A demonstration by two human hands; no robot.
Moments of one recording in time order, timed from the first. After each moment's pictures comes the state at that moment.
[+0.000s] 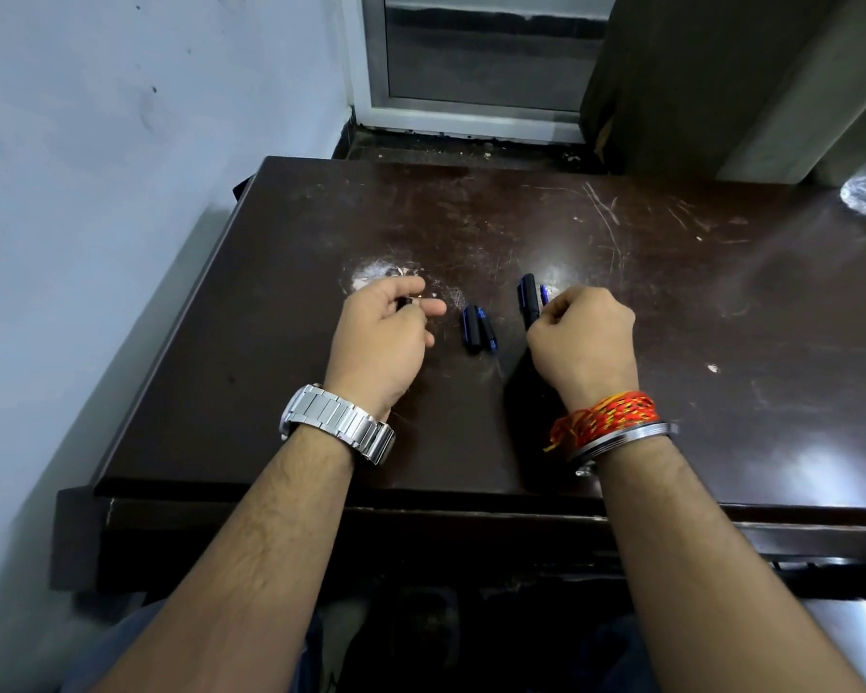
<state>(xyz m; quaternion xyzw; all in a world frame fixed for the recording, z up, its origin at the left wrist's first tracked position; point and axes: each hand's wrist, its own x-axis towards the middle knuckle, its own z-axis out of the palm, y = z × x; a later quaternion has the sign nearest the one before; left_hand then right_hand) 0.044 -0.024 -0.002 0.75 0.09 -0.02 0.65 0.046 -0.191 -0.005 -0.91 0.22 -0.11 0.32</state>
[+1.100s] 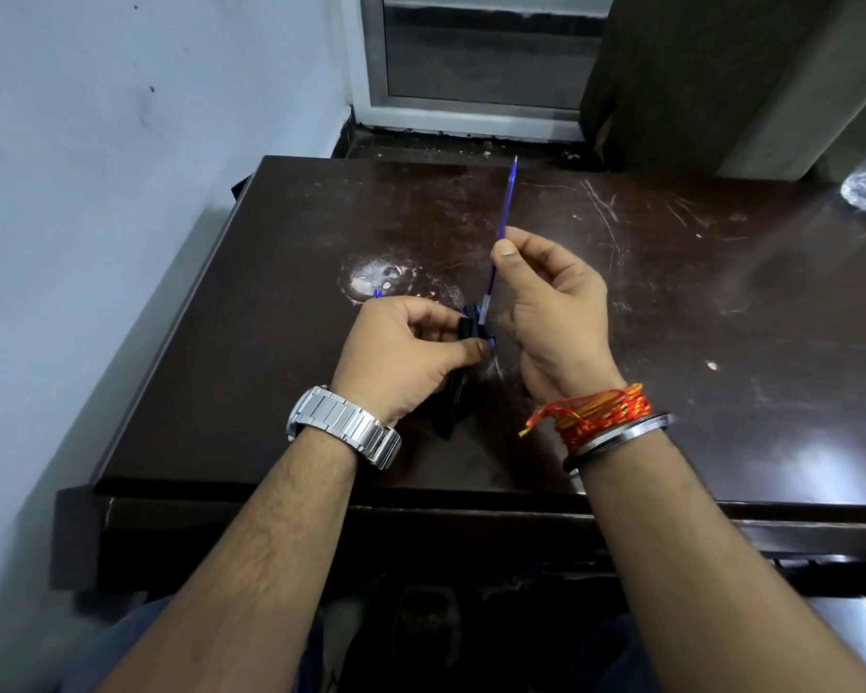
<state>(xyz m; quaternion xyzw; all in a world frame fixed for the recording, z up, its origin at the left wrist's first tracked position) 0.038 -0.029 -0.010 0.77 0.01 -0.07 0.64 0.051 -0.159 0.006 -0.61 0.13 -0.15 0.77</state>
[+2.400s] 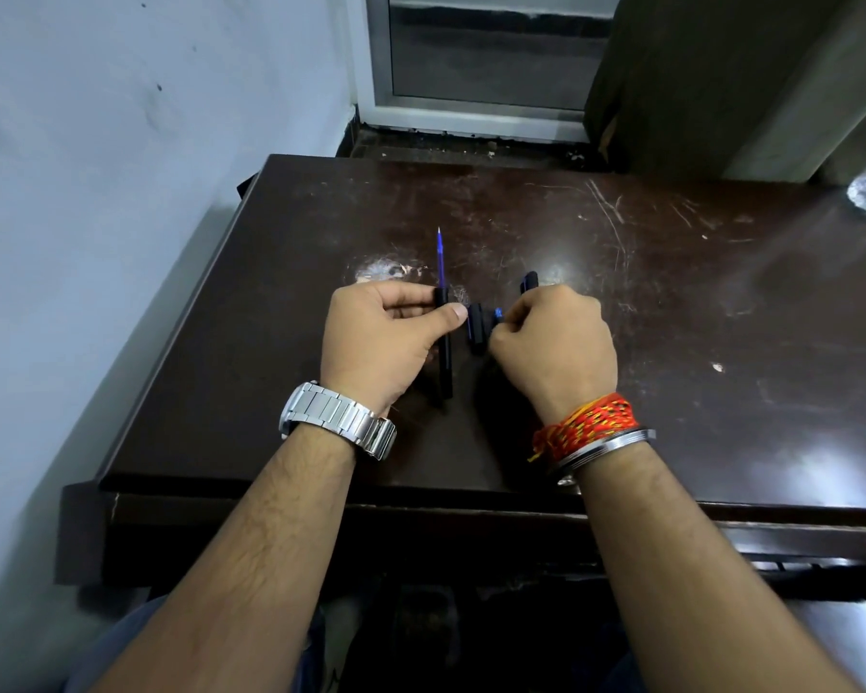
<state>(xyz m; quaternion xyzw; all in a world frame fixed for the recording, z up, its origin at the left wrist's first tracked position) 0.043 -0.022 -0.004 0.73 0.09 0.01 0.67 0.036 -0.163 0.001 -0.95 0.16 -0.11 0.26</state>
